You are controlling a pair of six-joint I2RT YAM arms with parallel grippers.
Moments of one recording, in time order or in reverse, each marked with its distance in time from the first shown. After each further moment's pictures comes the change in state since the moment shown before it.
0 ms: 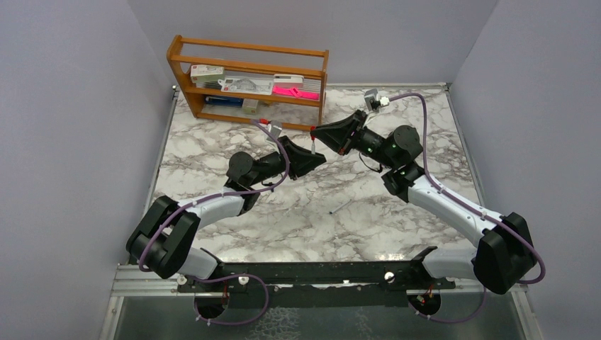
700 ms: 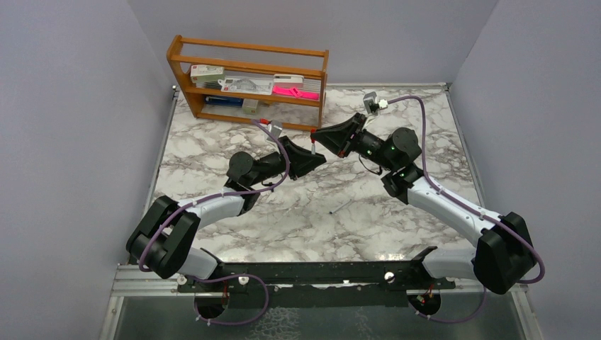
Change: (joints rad) left arm 0.000 0.000 0.000 -0.006 0.000 0.000; right arm 0.000 0.000 -0.027 0.009 0.001 0.002
